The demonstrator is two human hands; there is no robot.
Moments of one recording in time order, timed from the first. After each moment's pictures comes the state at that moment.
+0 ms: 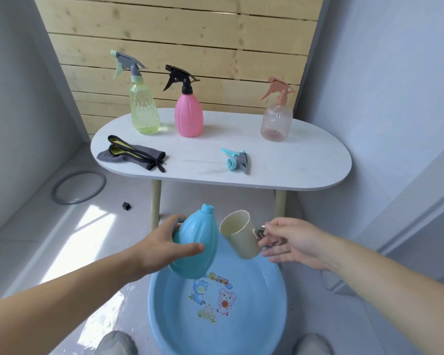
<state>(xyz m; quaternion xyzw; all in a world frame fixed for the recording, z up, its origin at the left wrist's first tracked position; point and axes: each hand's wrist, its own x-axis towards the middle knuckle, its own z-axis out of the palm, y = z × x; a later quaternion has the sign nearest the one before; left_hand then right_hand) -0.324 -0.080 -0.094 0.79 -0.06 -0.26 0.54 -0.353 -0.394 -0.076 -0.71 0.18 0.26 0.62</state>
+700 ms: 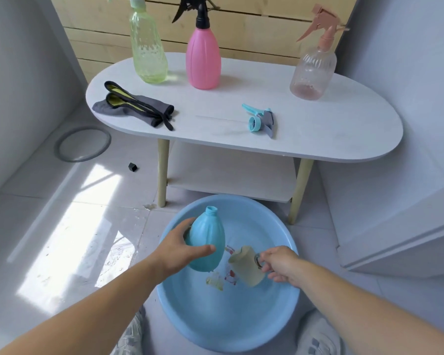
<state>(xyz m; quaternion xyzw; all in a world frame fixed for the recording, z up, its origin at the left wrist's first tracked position) -0.336 -0.086 -0.213 0.78 0.06 -0.26 0.57 -0.352 -0.363 -0.265 -0.77 0.34 0.32 0.43</state>
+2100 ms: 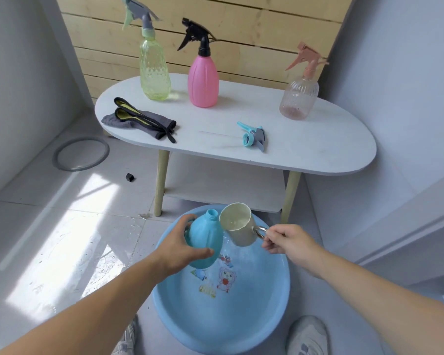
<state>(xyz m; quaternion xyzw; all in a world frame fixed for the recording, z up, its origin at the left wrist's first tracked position) -0.340 -0.093 -0.192 0.78 0.01 -0.22 0.59 -0.358 -0.378 -0.156 -0.81 0.11 0.16 0.55</state>
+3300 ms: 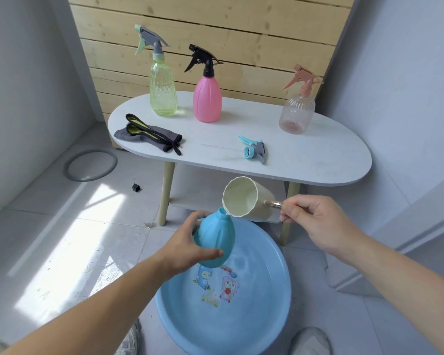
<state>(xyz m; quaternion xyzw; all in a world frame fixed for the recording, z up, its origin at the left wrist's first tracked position) -0.340 -0.098 -0.157 0.75 -0.05 -0.20 0.62 -0.370 -0.375 -0.033 -0.87 -0.03 0.01 0.50</state>
